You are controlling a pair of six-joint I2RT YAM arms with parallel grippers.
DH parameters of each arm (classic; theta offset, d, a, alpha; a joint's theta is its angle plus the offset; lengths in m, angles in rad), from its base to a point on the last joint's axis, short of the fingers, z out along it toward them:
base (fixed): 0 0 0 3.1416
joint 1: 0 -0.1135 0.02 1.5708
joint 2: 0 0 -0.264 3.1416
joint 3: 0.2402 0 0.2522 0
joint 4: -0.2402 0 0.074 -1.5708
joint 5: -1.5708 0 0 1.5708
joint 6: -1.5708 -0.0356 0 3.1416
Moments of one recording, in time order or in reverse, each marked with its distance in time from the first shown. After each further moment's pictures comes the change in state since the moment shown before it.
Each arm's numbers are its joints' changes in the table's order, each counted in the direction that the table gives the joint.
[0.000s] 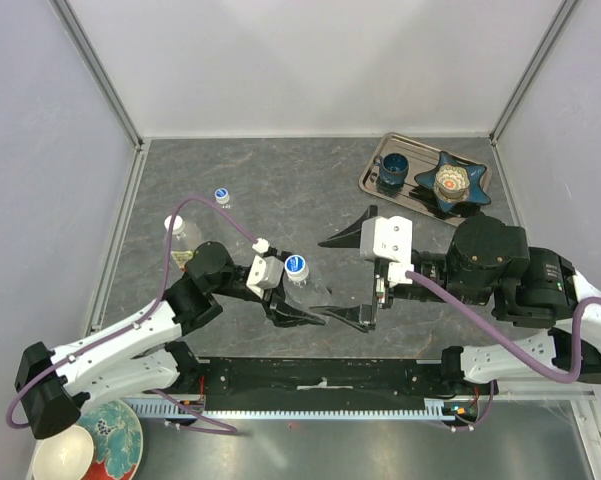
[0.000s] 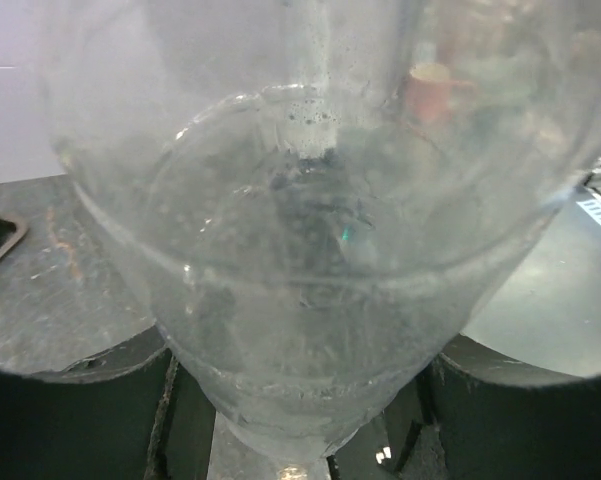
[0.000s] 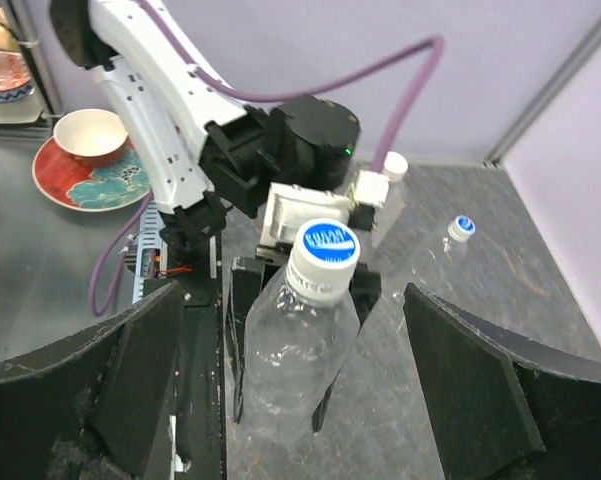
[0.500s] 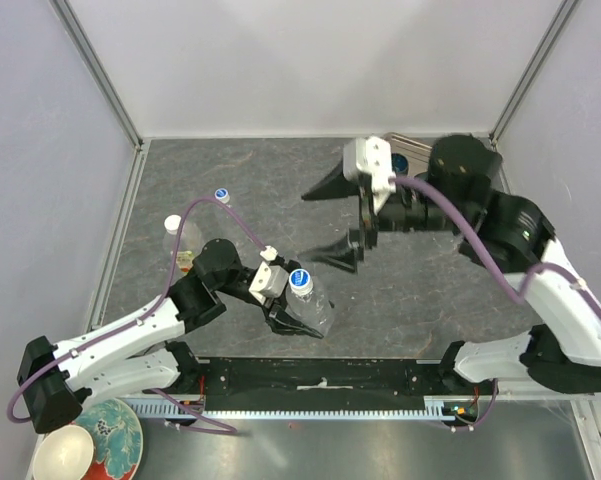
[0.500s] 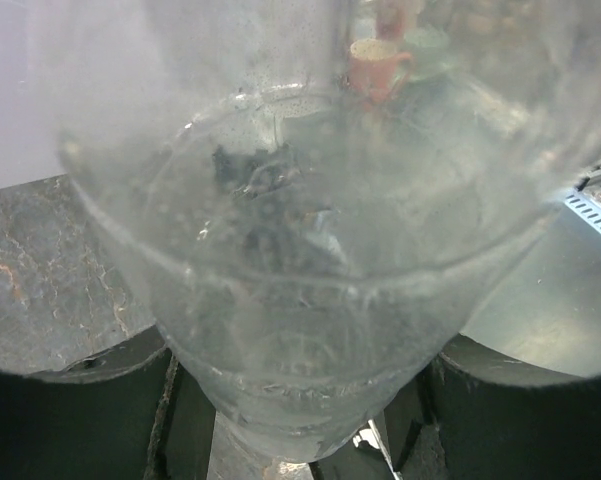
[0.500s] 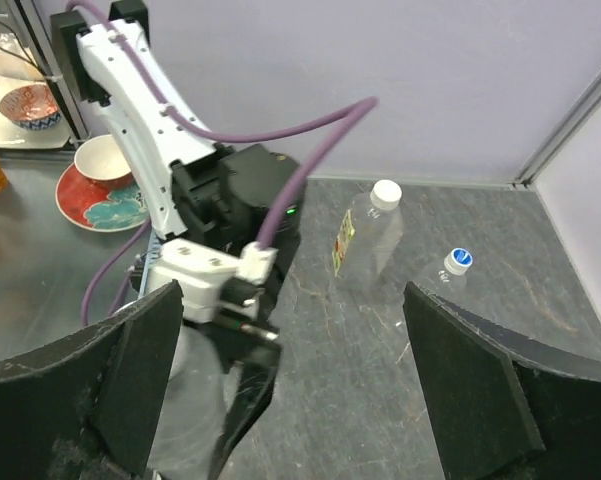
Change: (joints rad) left arm 0.027 0.046 0.045 -0.067 -0.149 -0.051; right arm 0.377 0.180 0.220 -0.040 0.505 0.006
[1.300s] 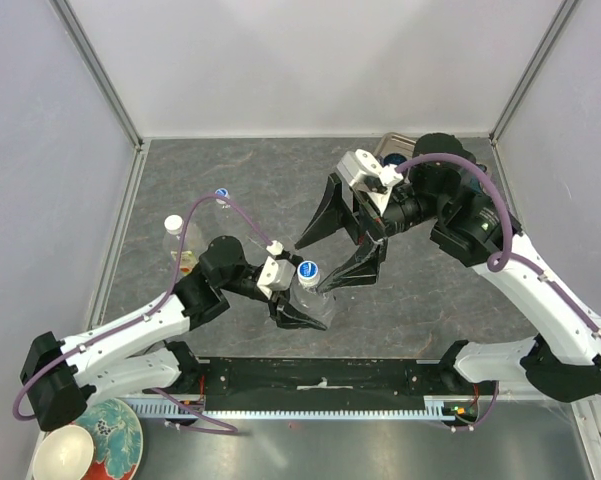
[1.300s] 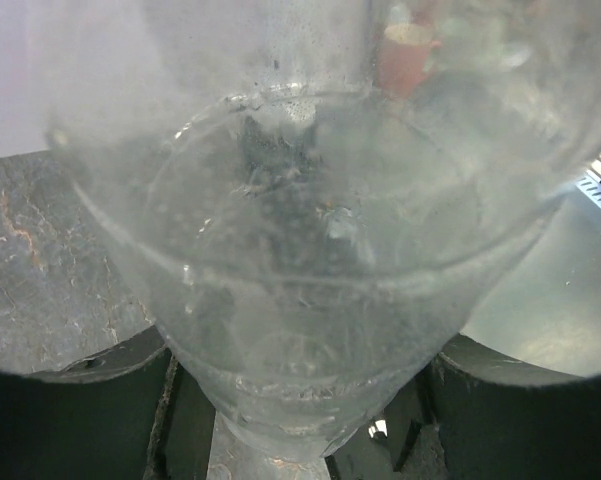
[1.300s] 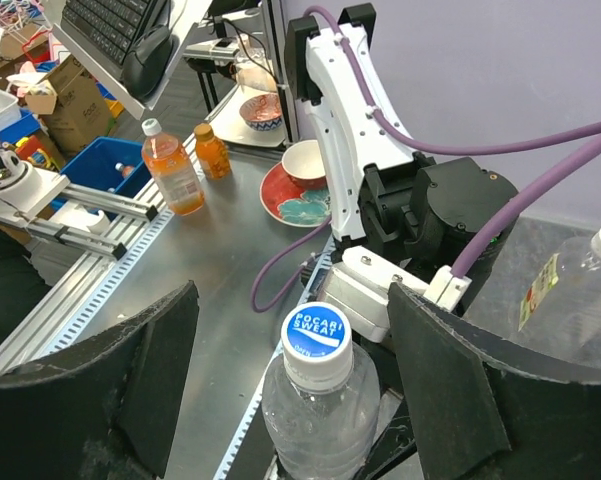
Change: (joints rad) left arm -0.026 0.027 -0.010 0.000 0.037 -0.019; right arm 0.218 0.004 -0.222 0.278 0.692 -0.236
